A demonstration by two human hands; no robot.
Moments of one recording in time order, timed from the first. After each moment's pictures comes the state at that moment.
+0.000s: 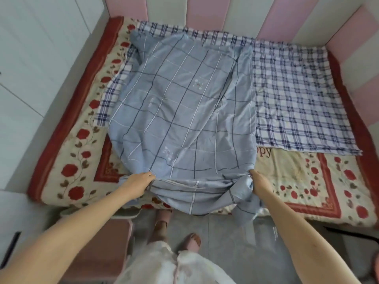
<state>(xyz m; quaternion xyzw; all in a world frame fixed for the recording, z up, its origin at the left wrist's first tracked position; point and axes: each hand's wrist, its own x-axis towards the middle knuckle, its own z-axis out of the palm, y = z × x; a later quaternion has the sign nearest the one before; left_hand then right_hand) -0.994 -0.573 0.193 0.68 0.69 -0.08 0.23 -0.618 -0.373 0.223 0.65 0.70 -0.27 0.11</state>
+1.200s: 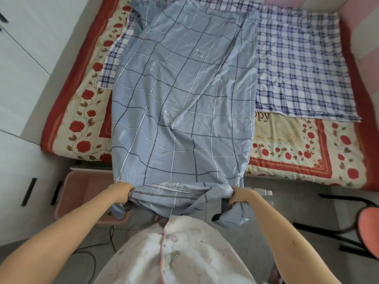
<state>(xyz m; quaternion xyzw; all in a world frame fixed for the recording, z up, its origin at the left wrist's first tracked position) -0.902 -0.774 0.164 0.50 0.72 -0.25 0.42 -0.539 -0.558 0.176 0.48 0.66 -0.35 0.46</state>
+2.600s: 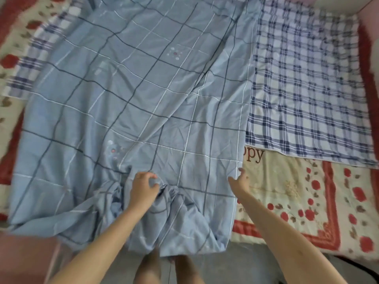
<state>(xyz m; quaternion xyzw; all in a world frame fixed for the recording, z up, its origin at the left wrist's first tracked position) -0.803 -0.397 0.046 0.26 0.86 0.25 0.37 -0.561 -0.215 0.031 0.73 0.54 -0.42 0.04</state>
